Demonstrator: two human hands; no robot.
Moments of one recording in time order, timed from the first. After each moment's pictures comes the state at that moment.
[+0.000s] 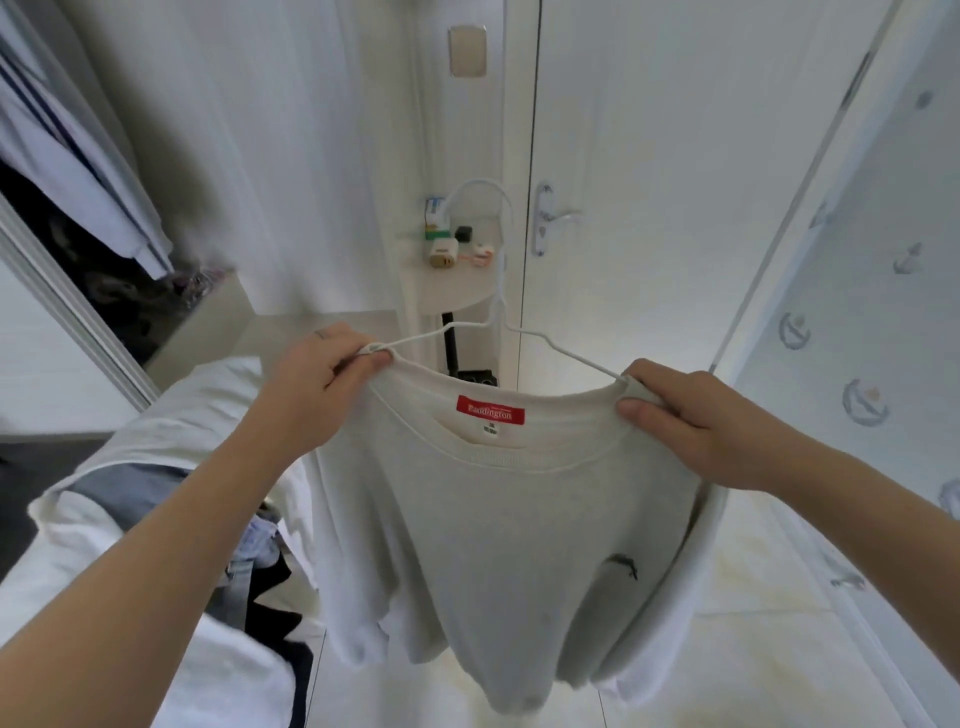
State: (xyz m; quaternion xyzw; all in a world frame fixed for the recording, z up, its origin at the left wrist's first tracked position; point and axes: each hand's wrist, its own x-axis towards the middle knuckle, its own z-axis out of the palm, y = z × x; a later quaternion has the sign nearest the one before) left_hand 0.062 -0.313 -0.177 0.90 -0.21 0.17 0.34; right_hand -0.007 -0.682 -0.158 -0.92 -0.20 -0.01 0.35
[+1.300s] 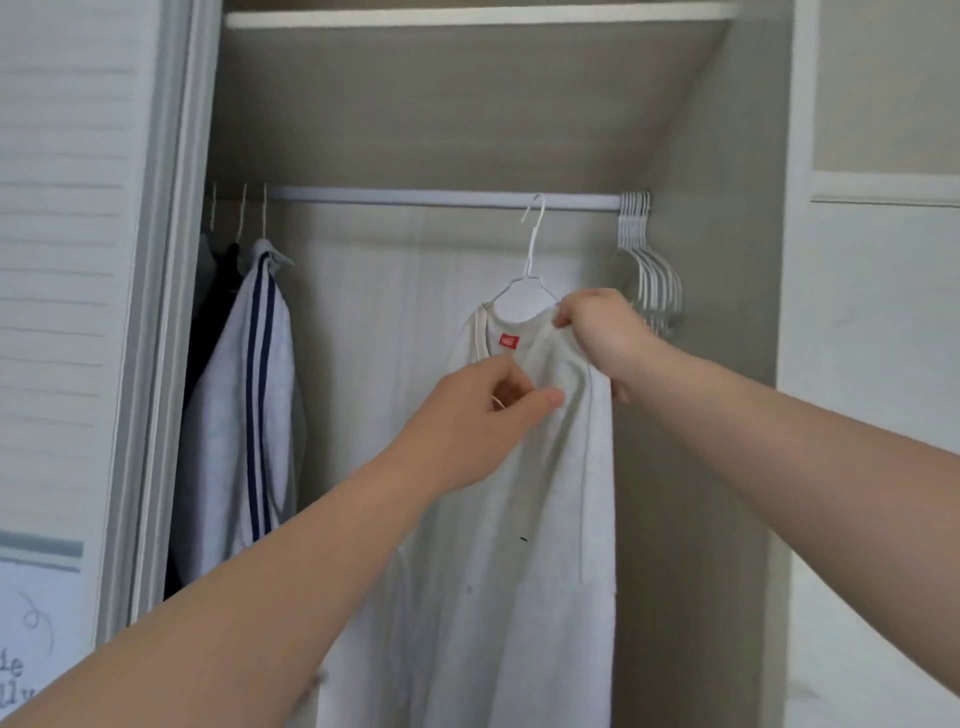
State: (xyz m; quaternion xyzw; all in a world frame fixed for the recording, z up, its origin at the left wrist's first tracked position) left_hand 0.370 -0.096 0.160 0.80 -0.24 0.33 0.44; right_hand 0.410 -0.244 0.244 -0.77 -0.18 -0.26 0.56
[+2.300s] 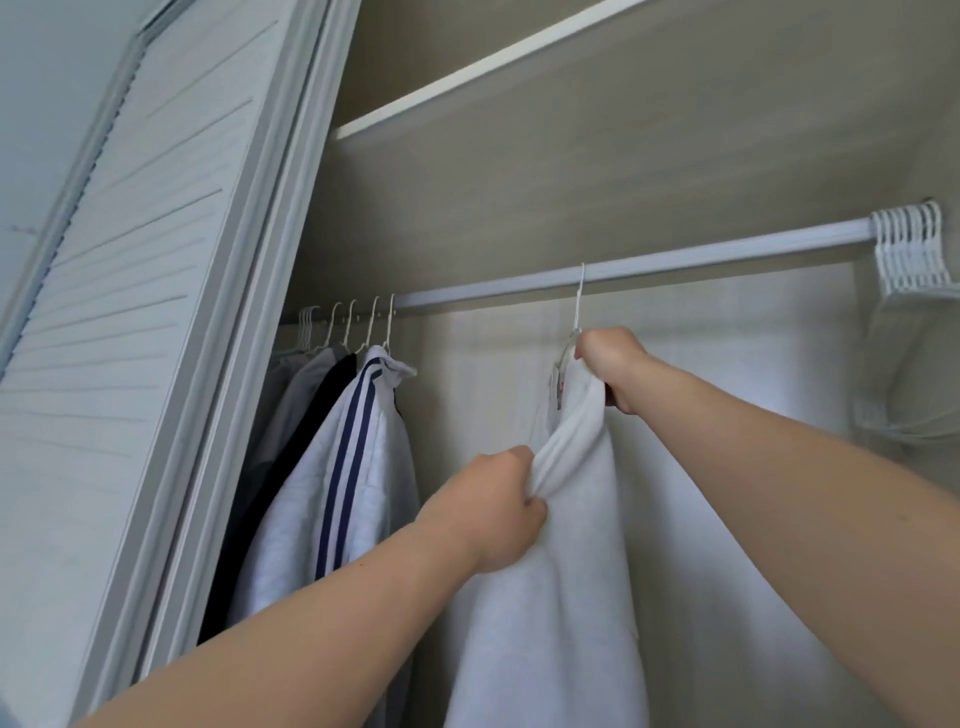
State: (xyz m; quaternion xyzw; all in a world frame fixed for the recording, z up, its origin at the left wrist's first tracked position) left_hand 0.554 0.014 0.215 0.91 0.01 0.39 0.12; right_hand 0.661 -0.099 0.353 -0.72 -0.27 -0.16 0.61
